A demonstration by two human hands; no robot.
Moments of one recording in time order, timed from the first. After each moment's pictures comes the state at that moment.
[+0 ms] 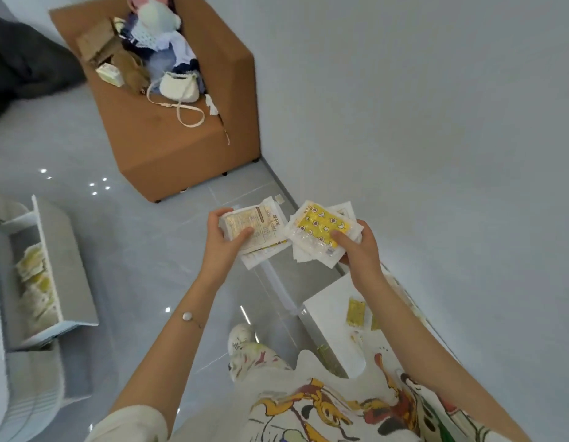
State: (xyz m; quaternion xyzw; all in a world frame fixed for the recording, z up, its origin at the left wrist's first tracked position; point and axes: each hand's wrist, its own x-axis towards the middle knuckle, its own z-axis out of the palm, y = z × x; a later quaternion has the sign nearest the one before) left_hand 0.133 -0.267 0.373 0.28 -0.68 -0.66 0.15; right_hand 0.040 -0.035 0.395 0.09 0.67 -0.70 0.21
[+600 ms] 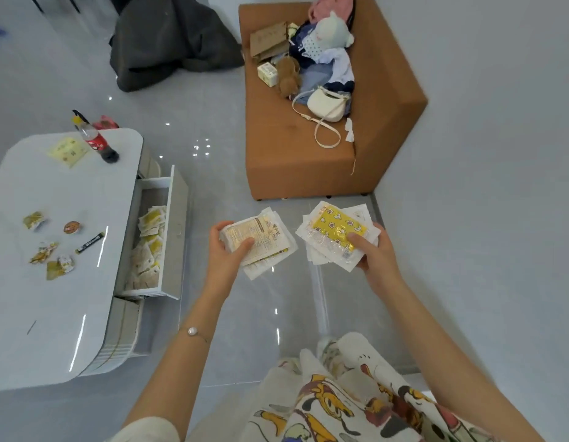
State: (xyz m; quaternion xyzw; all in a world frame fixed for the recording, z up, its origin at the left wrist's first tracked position) left_hand 0.204 -0.555 0.369 0.45 -0.56 -0.62 0.30; right_hand -0.004 -0.384 0.396 -0.03 0.63 -0.66 0.40
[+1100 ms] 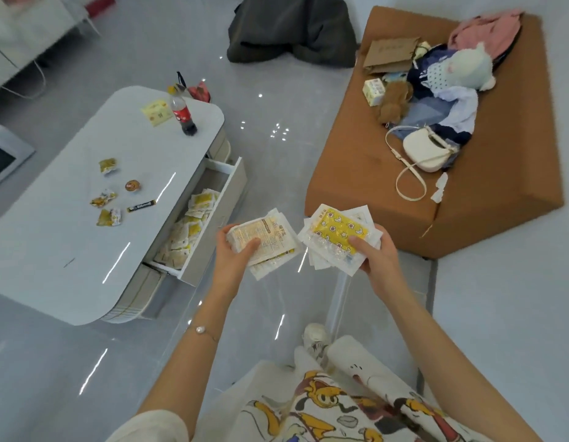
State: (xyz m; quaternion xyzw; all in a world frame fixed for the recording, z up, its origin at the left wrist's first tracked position) left_hand 0.147 -0.681 0.350 0.59 -0.42 -0.56 0.40; right_hand -0.103 -0.611 0.391 -0.18 0.62 -0.55 0.53
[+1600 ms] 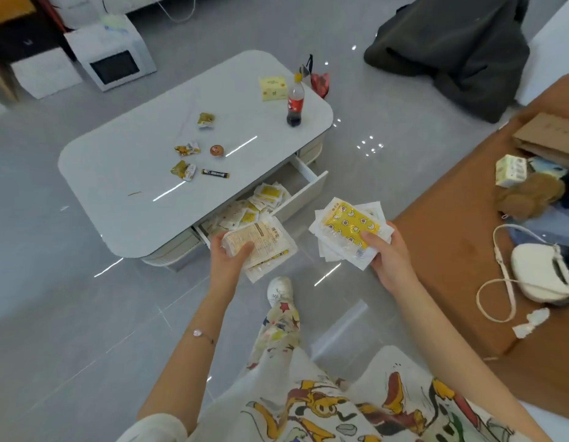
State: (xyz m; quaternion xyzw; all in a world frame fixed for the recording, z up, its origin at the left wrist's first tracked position) left_hand 0.245 -0.778 0.303 0.70 -0.18 -0.47 0.50; right_hand -0.034 -0.868 0.361 -0.29 0.57 -0.39 0.66
